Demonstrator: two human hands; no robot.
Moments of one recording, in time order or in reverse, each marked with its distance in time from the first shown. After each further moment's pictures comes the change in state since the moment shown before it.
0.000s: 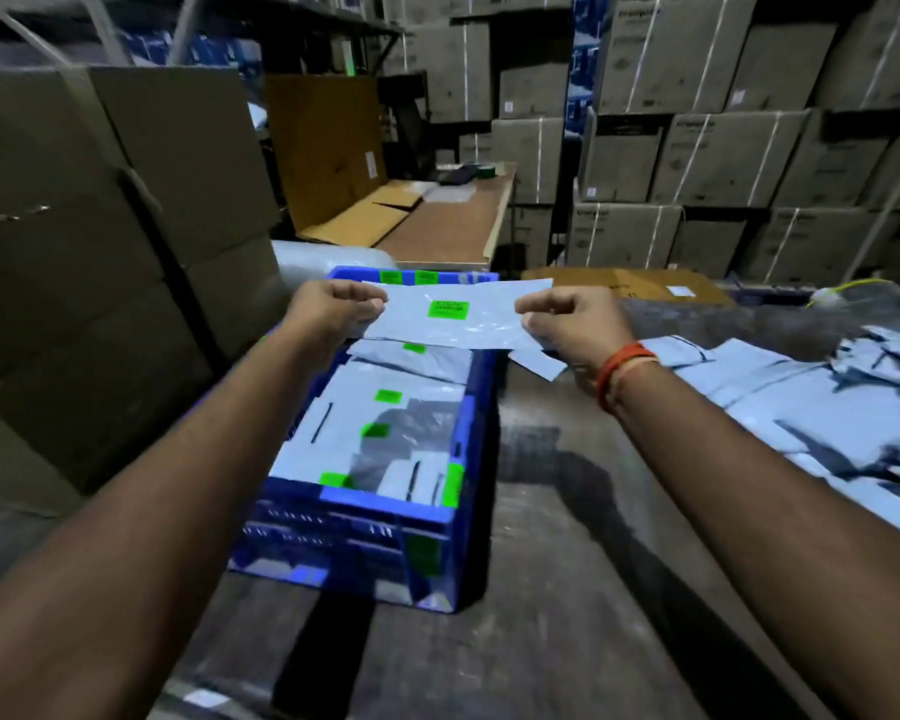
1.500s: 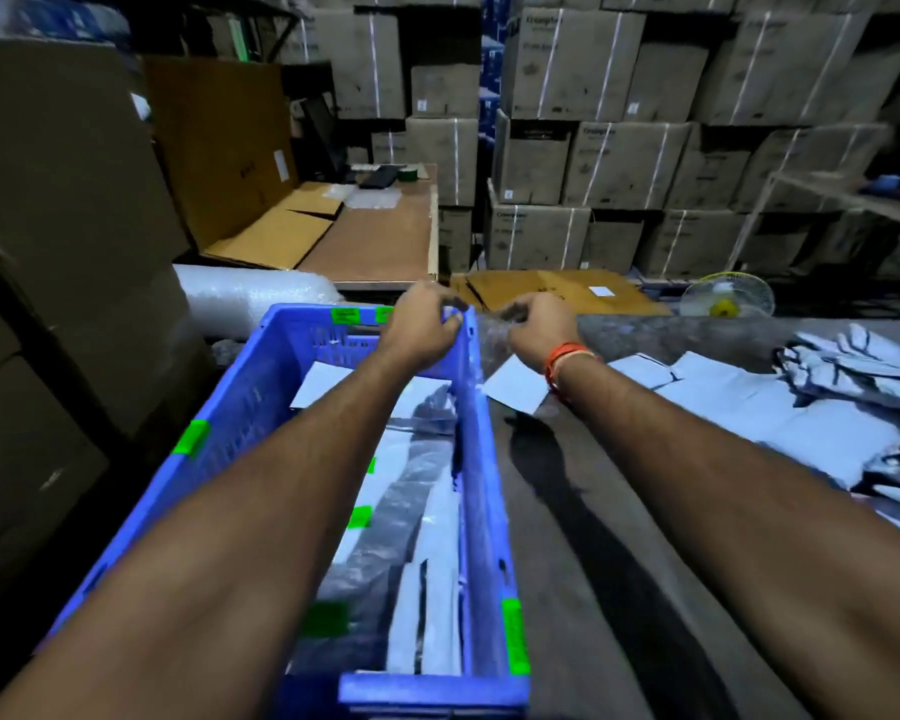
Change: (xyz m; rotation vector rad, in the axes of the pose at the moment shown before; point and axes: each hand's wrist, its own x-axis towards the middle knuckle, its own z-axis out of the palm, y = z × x) left_hand 0.160 -0.018 0.108 0.680 -0.203 0.617; right_hand 0.144 0.033 0.050 -0.688 0.179 0.099
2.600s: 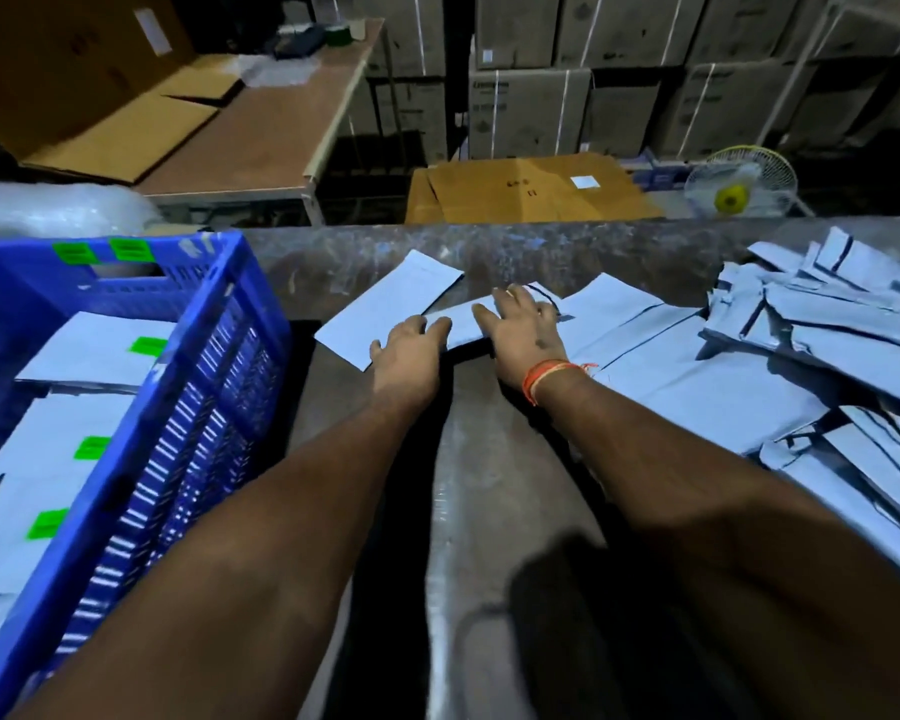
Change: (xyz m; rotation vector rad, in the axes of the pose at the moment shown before) left_hand 0.025 0.127 0.305 0.356 -0.278 -0.266; right_hand 0.086 0.326 -0.020 -0.620 -0.272 -0.329
